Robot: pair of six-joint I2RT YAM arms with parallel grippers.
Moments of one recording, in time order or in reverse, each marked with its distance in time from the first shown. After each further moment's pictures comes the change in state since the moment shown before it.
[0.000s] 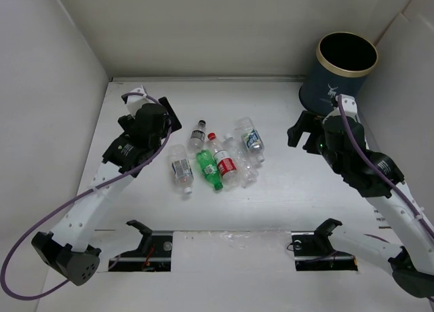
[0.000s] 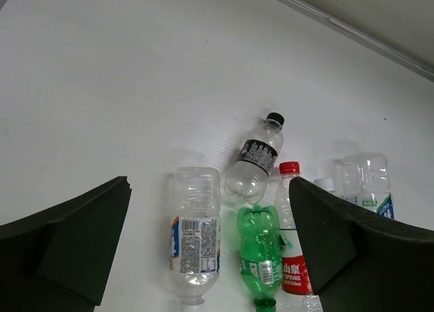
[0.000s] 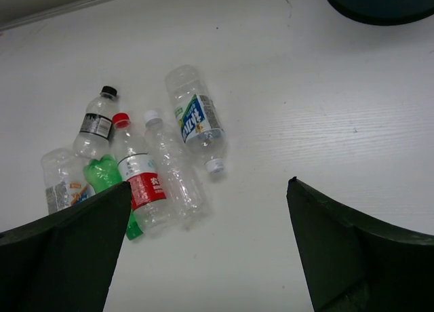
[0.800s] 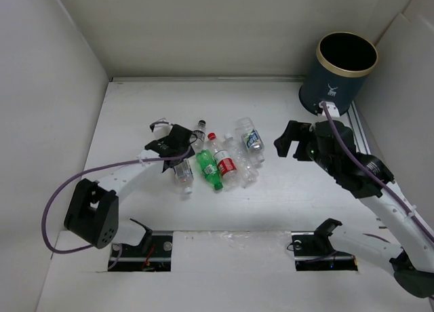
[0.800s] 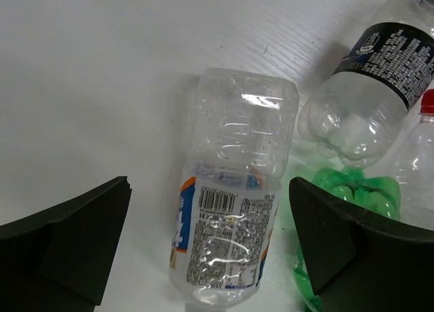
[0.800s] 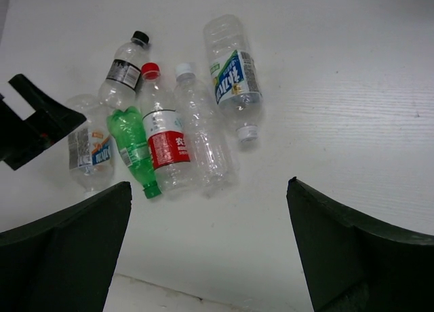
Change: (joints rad) left arm 0.003 0.272 -0.326 0.099 0.099 -0.264; right arm 0.022 -0.009 -0.101 0.050 -0.168 0.000
